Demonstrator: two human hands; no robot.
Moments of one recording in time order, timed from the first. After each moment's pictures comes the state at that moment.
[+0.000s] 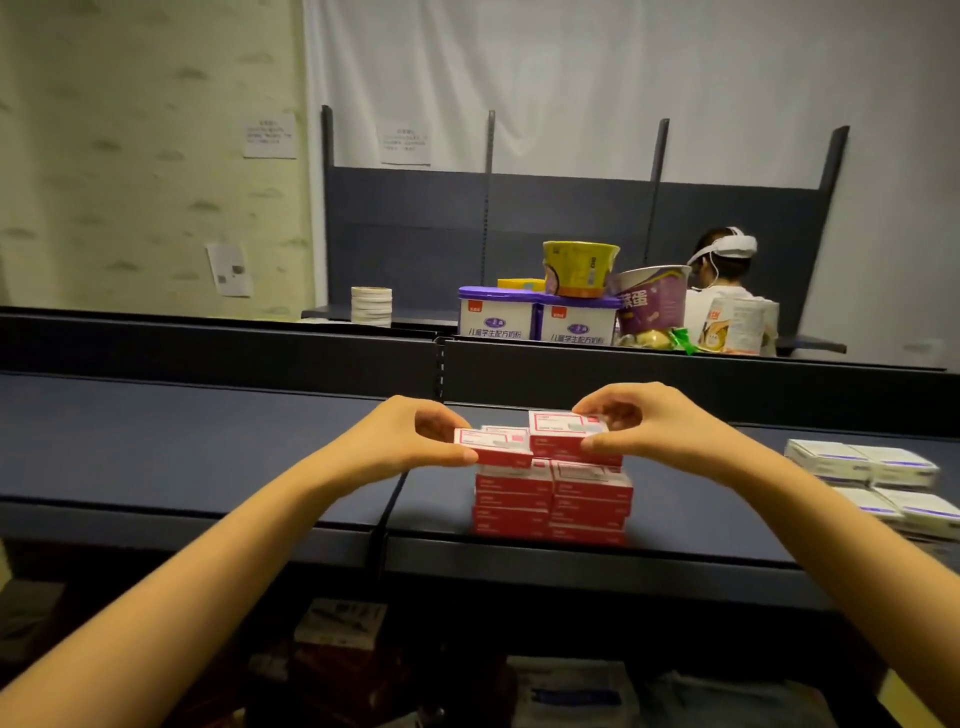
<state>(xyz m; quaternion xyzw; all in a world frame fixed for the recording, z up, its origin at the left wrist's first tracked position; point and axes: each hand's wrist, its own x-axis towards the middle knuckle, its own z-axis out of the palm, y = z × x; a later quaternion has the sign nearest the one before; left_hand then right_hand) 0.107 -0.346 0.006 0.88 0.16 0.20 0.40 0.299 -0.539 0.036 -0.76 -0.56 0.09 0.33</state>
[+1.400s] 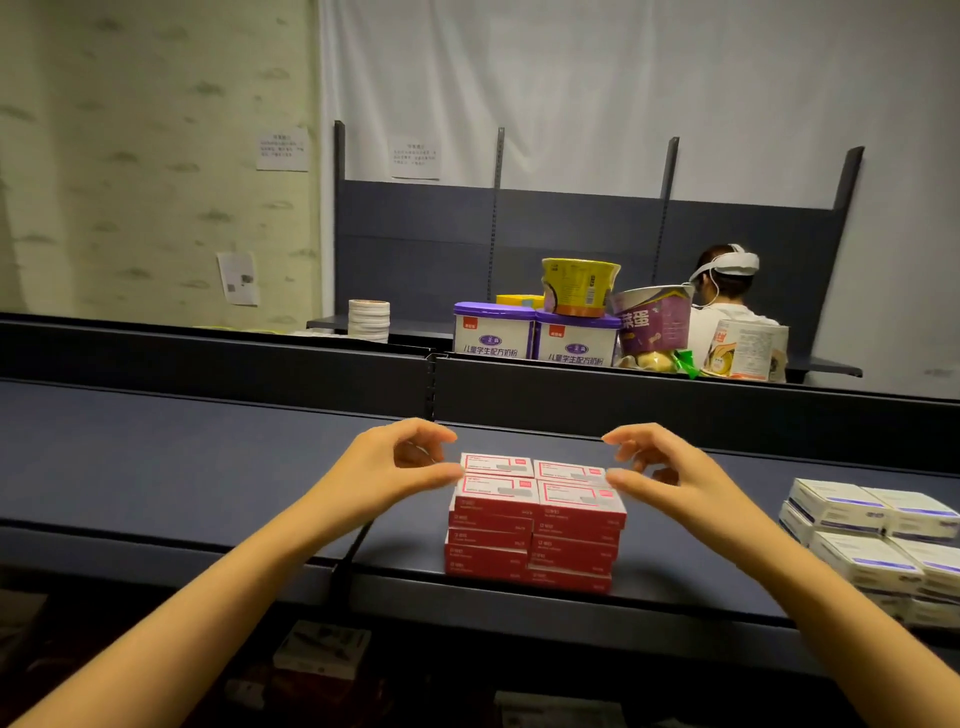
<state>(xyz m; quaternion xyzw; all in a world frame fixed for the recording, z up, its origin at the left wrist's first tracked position) 0.126 -0.345 -0.012 0.86 0.15 0.31 0.37 0.330 -0.555 0.002 -0.73 -0.52 0.02 0.43</state>
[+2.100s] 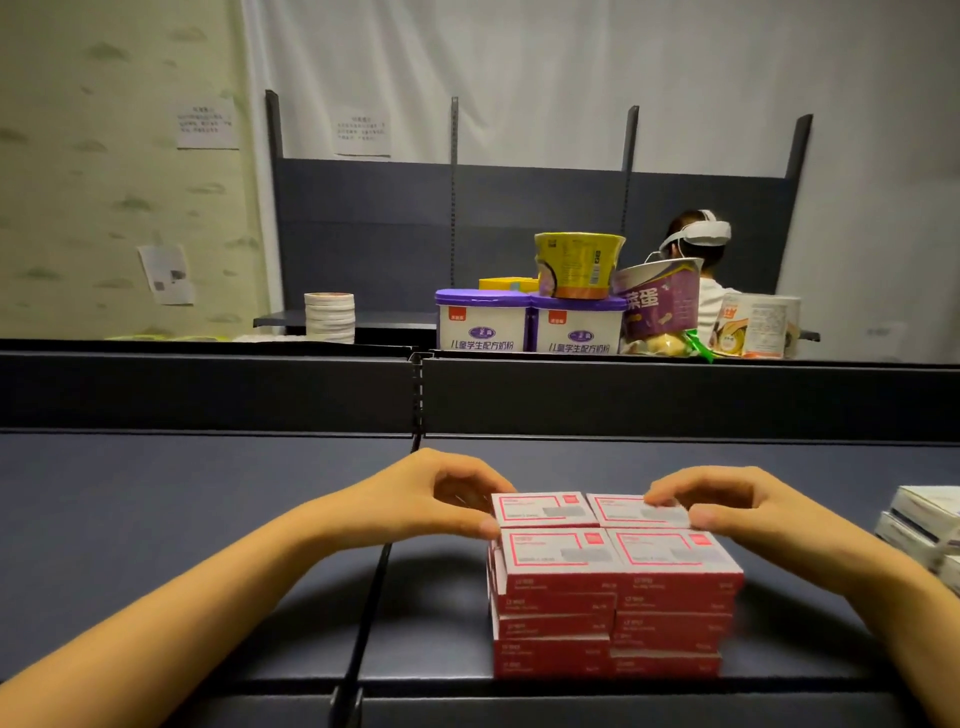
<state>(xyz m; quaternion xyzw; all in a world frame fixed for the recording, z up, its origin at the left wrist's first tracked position) 0.178 -0.276 -0.009 0.89 -0.03 0.07 0.46 0.362 -0.529 -0.009 -0.69 -0.50 0.24 0.47</state>
